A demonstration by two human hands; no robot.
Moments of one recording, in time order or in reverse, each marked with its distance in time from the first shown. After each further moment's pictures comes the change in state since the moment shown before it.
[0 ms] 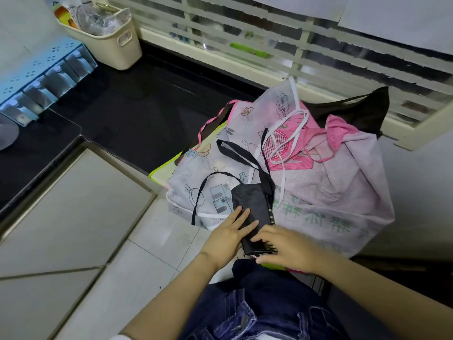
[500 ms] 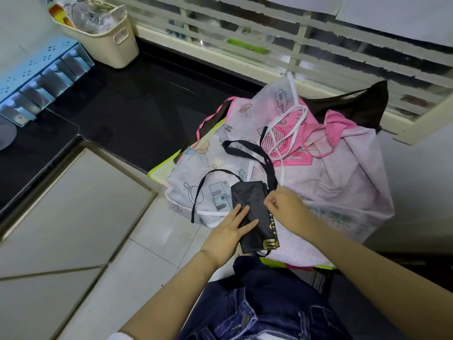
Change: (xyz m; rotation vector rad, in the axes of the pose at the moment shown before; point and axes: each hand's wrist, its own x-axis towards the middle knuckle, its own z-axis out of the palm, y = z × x) left_hand -0.001 -0.003 0.006 -0.055 -0.032 -0.028; right_hand 0.045 0.021 -0.023 0.030 0.347 0.407
